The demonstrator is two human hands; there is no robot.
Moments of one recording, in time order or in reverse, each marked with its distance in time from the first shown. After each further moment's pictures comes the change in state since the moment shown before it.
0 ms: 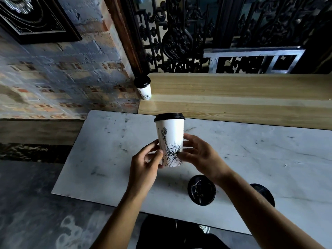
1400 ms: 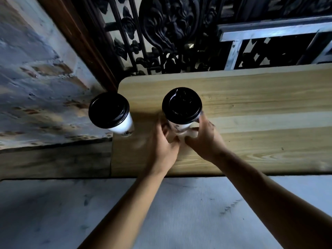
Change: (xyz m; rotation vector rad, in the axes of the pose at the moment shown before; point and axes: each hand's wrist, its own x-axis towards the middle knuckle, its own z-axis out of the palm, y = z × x) left_hand 0.424 -0.155 0.120 0.108 -0.192 0.001; right_hand 0.404 0.086 -0.066 -0.621 0.412 0.064
